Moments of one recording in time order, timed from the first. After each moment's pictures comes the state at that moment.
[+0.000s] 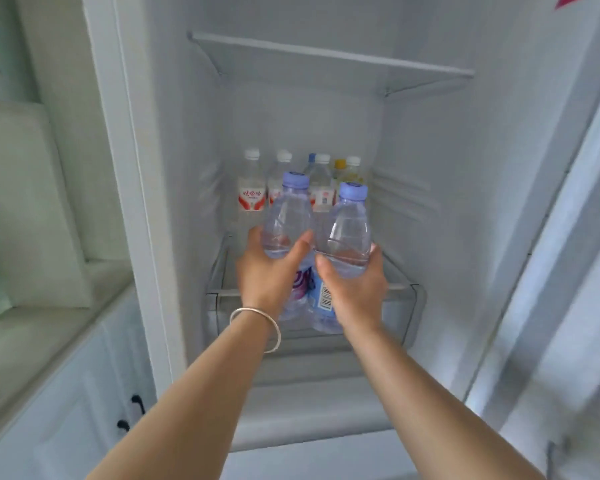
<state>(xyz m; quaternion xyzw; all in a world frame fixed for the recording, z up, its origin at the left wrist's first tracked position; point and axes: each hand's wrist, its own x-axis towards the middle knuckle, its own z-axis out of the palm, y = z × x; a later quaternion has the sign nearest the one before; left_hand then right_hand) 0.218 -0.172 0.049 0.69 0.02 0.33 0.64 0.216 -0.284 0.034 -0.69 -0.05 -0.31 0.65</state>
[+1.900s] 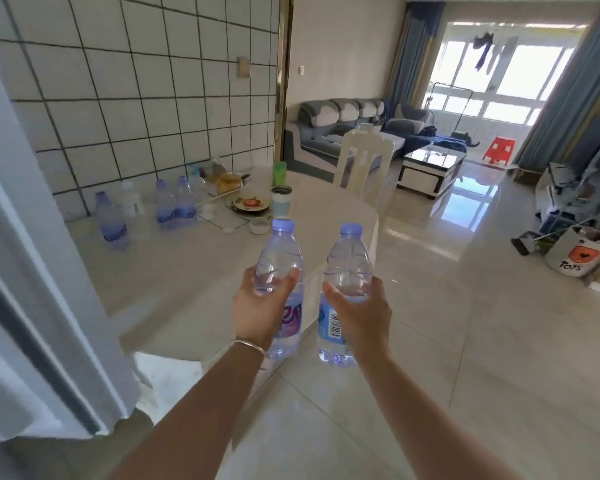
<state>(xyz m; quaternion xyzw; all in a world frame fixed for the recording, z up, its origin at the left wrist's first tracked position) -0.202 -0.975 -0.083 0.70 -0.16 -0.09 0.68 -0.307 -1.065 -0.075 -0.67 0.44 -0.39 0.45</state>
